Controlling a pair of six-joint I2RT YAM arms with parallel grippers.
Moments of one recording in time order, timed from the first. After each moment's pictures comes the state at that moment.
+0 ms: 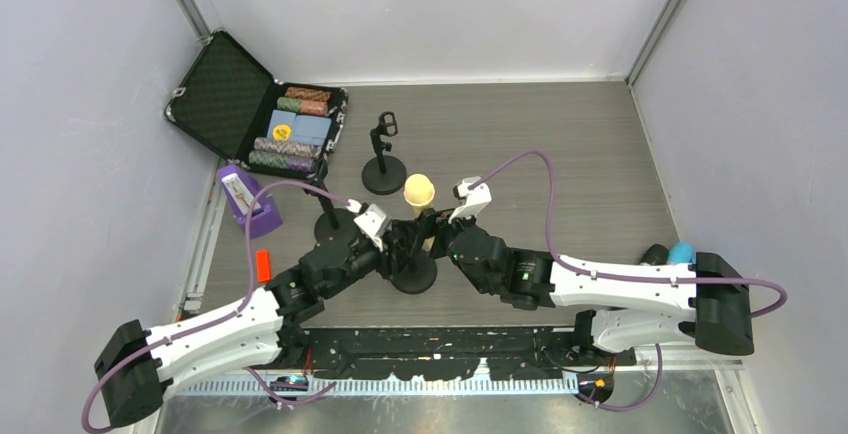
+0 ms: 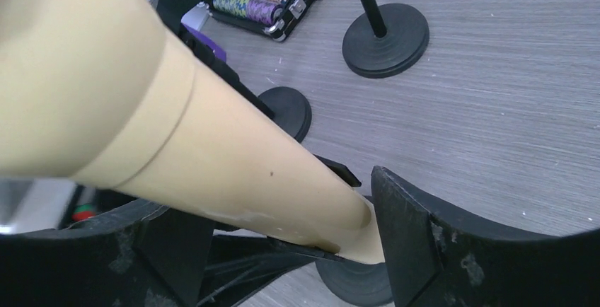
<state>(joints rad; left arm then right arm) -0.97 0.77 0.33 0.30 -0.09 -0.21 1.27 1.20 0.77 0.17 0.70 0.64</state>
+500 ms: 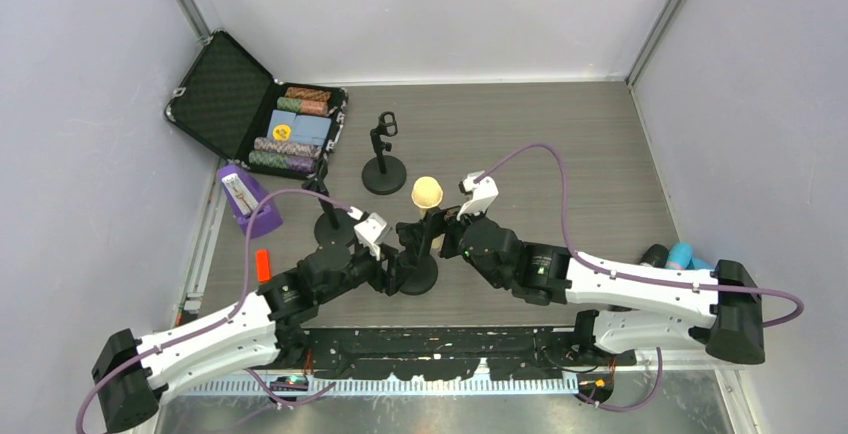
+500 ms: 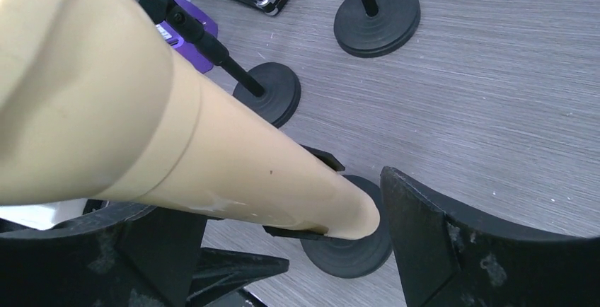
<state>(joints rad) -0.98 0.69 0.33 0.04 -0.05 -0.30 1.23 1.12 0.80 0.01 0.60 0.63</state>
